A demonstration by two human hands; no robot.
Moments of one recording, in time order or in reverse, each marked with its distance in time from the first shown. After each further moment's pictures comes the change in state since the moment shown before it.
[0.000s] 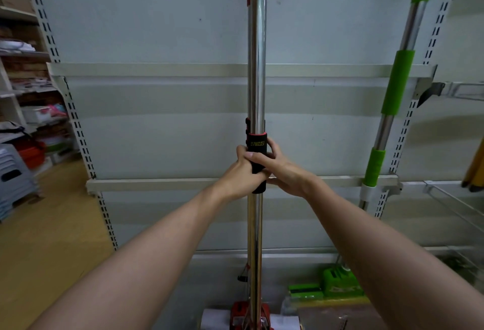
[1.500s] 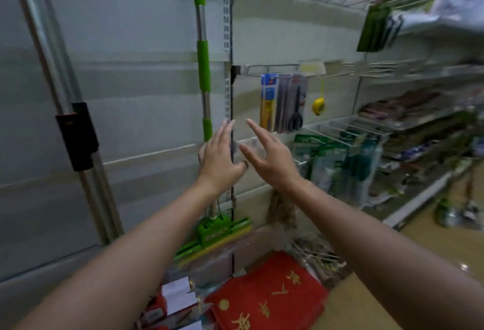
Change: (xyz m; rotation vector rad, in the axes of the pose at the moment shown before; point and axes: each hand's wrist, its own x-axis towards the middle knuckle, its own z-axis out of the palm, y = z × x) left_hand -0.100 0.181 0.225 0.133 -0.020 0.423; right_hand -0.328 0.005 -0.152 -0.919 0.821 -0.274
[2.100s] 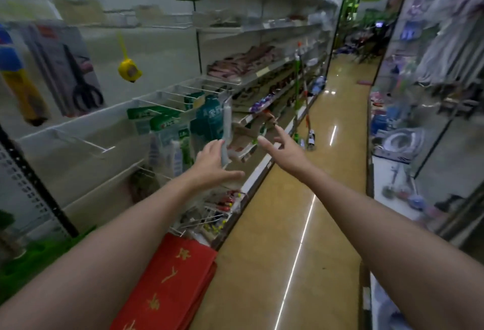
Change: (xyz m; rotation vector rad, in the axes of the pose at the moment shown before) left_hand 0.016 0.235 0.324 -0.103 -0.756 0.184; right_hand -0.172 0.273 -0.301 -0.120 0.130 0.866
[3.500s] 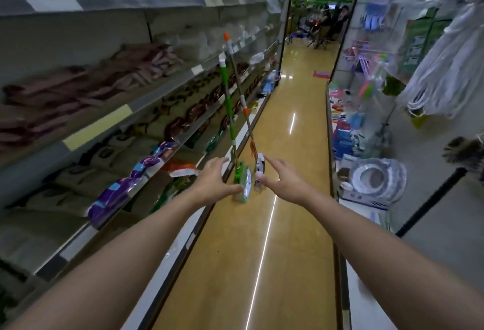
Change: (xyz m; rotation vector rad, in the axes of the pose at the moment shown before) left_hand 0.916 0.221 0.263 -0.208 -0.191 0.019; right_hand 0.780 0.445 -0.295 -0.311 -0.114 0.139
